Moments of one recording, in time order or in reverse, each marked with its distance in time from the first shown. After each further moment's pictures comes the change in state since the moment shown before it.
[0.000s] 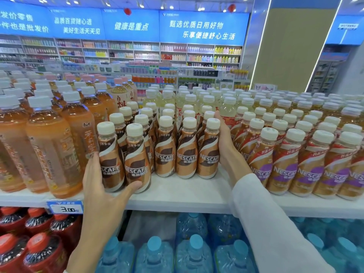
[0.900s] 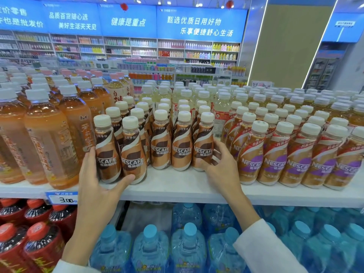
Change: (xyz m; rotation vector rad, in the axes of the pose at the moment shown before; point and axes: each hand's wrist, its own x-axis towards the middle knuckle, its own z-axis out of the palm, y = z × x) left_hand -0.006 -0.001 -0.005 0.013 0.006 0.026; right_hand -0.069 0.060 -0.038 -0.623 0.133 -0.261
